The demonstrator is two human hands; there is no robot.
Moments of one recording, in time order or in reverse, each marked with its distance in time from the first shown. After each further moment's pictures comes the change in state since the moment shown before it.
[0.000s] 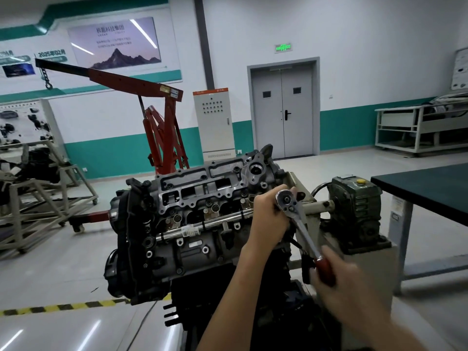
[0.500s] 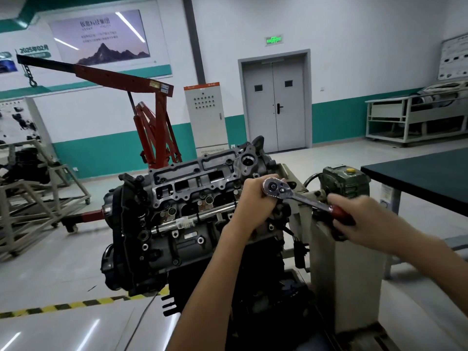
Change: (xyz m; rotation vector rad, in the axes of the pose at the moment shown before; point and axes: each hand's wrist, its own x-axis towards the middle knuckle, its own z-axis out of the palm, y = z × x) left_hand 0.011 -0.002 -0.018 0.067 -0.181 -0.073; right_hand 0.062 0.009 -0.080 -0.428 -0.225 -0.322
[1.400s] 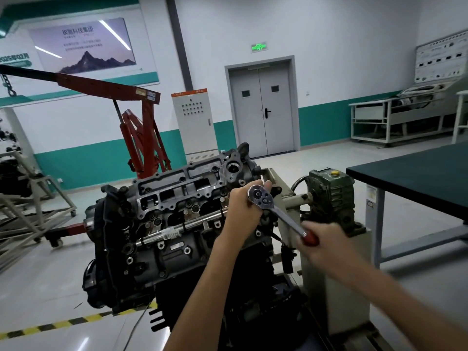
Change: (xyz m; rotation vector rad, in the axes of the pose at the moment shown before) left_hand -0.006 0.007 0.009 -0.033 0.058 0.032; right_hand -0.011 -0.034 0.044 0.282 0.074 0.297
